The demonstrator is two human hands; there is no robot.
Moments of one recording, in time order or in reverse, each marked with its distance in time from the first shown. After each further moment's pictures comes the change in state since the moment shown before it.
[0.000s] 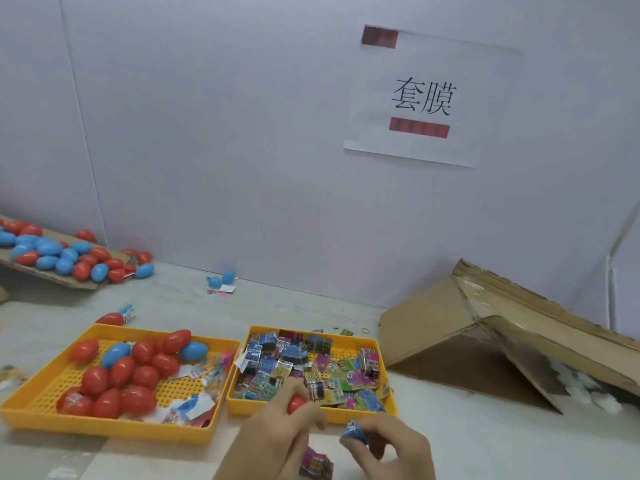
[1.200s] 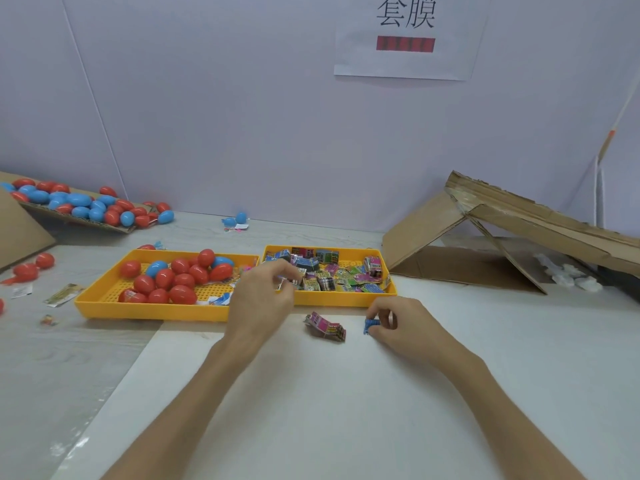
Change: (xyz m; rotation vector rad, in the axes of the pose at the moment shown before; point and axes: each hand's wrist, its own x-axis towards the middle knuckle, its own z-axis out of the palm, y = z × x) left_hand -0.005 -0.003 -0.025 0.049 0.257 -0.381; right_hand -0.006 0.017 -0.020 -0.251 -0.379 0.166
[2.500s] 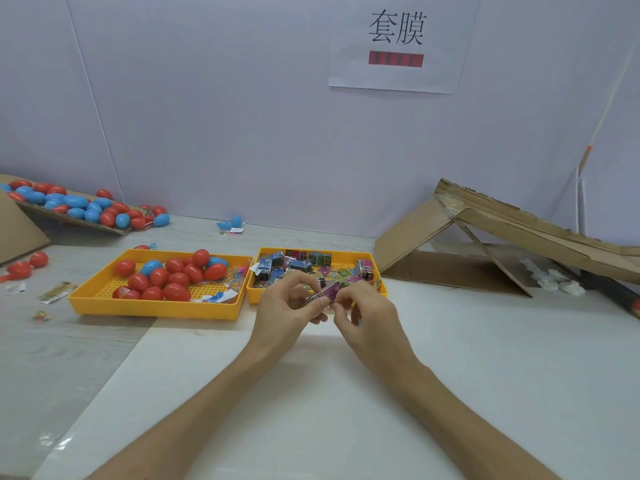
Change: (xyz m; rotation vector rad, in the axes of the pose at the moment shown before) left_hand -0.027 0.012 0.032 -0.606 -0.168 -0.020; right_hand -0.012 -0.057 0.031 0.049 0.517 -0.332
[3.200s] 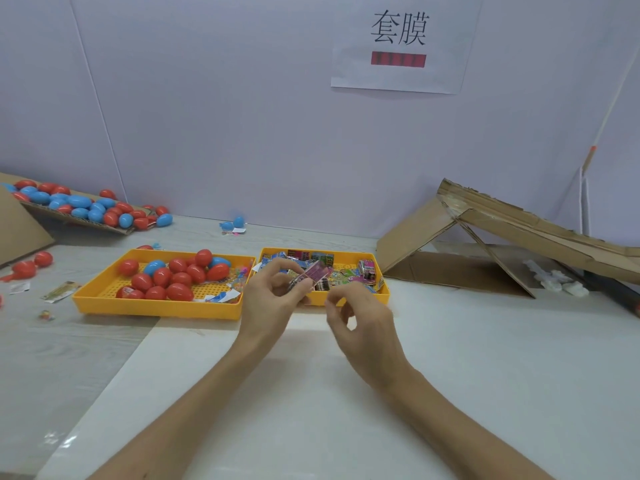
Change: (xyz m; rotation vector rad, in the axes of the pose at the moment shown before) left_hand 0.008 0.003 -0.014 -0.011 0.187 0.037; right_hand -0.004 -0.019 0.006 0.052 0.114 -0.102
